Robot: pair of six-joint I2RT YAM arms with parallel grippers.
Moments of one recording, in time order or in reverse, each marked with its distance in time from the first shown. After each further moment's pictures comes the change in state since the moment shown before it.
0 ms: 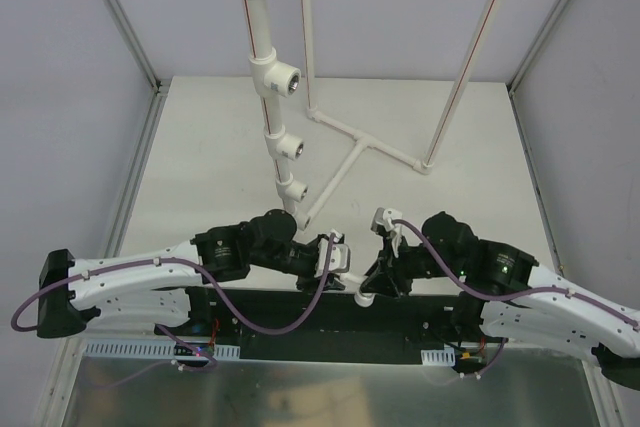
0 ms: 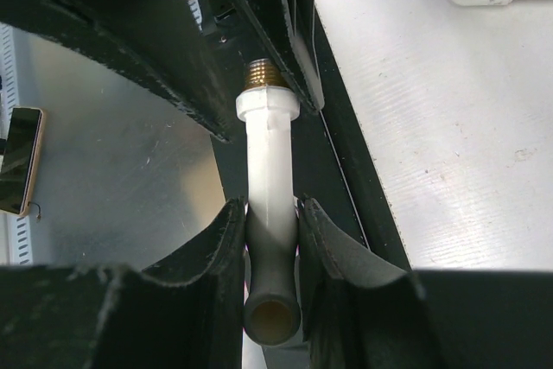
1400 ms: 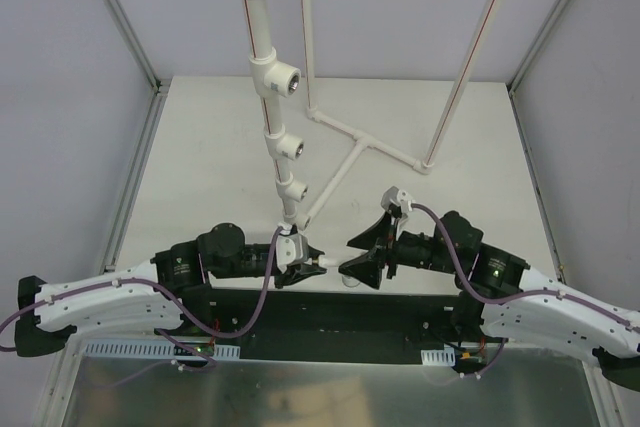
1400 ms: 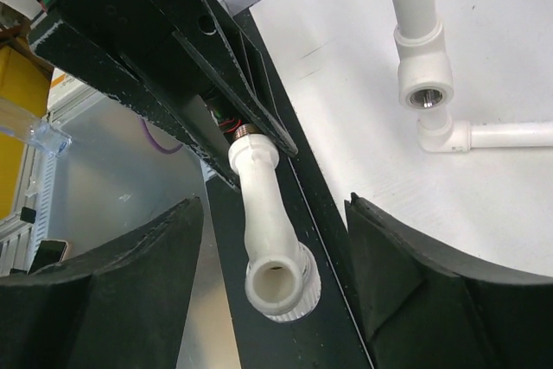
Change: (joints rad) left arm 0.013 -0.313 -0.178 0.087 -0.206 -0.103; right arm 0.005 -0.031 -0.103 0.429 0.110 0.135
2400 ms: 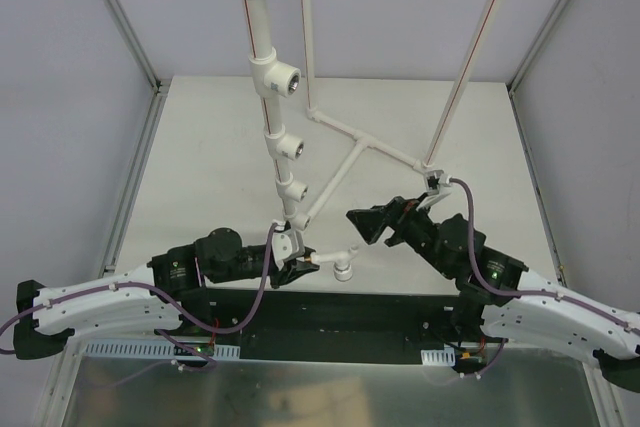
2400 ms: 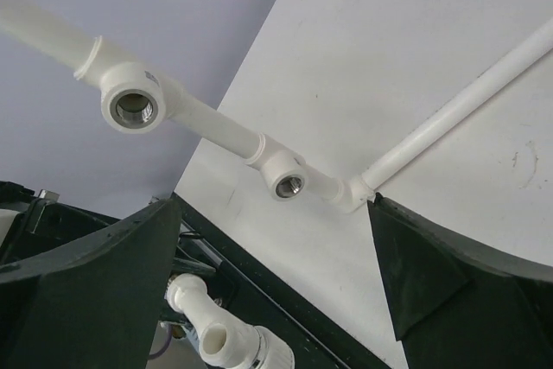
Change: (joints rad) left arm 0.000 -0.069 -0.051 -0.043 -0.106 -0.064; right arm -0.001 -0.010 -0.043 0.098 0.591 0.377
